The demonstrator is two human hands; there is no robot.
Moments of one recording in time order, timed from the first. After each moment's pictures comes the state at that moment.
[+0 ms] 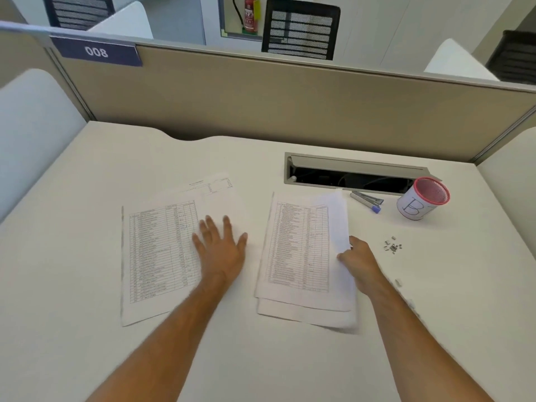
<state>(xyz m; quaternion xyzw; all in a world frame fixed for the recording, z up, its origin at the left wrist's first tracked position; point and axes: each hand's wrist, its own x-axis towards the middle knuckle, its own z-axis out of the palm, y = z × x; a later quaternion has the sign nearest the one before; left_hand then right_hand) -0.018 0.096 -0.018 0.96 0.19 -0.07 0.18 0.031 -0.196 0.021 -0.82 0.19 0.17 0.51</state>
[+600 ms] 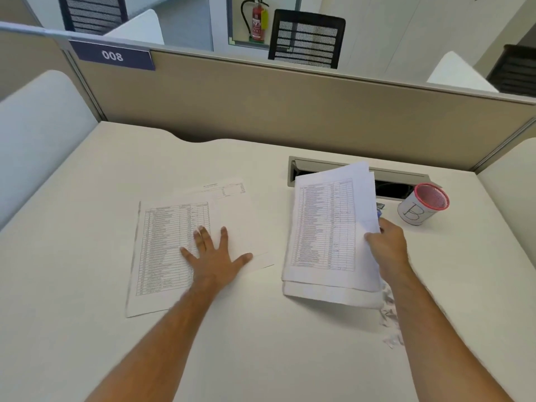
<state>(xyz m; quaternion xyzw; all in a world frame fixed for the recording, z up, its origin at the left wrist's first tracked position) -0.040 0.116 -0.024 0.95 0.20 -0.18 0.14 0.045 -0.215 0.071 -0.83 0.21 0.03 0.52</state>
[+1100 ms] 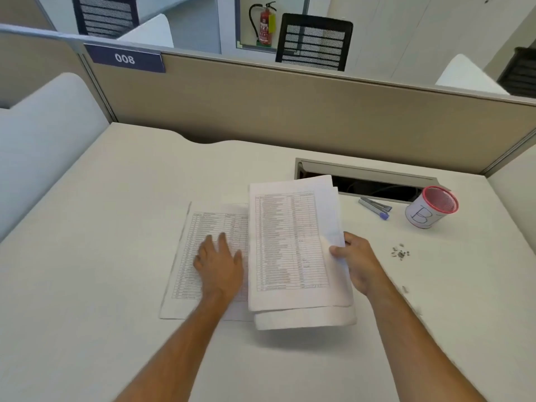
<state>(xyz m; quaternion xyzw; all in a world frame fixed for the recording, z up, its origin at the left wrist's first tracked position) -0.063 0.099 -0.017 0.93 0.27 0.01 0.24 0.021 -0.169 0.048 -0.74 0.14 0.19 0.63</state>
